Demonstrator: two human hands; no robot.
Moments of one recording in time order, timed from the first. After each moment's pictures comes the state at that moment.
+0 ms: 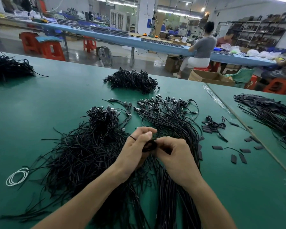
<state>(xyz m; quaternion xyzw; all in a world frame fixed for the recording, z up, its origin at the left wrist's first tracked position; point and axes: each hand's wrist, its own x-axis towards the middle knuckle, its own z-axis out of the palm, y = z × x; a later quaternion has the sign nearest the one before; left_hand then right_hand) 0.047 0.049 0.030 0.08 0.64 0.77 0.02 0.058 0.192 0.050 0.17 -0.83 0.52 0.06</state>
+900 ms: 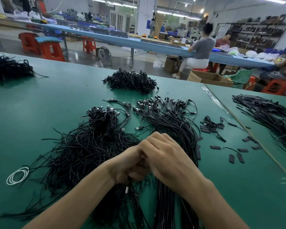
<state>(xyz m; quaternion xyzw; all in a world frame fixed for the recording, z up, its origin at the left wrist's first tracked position) 0.045 0.038 0.023 0.00 0.60 0.73 0.32 0.074 0.179 0.079 0.41 -0.89 0.09 0.18</state>
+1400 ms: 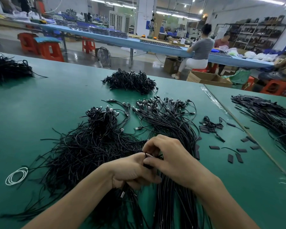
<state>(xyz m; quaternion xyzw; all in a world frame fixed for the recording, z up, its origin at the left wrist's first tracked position) 0.053 0.033 0.022 0.15 0.63 0.65 0.39 0.059 0.200 0.071 0.30 -0.91 0.28 0.00</state>
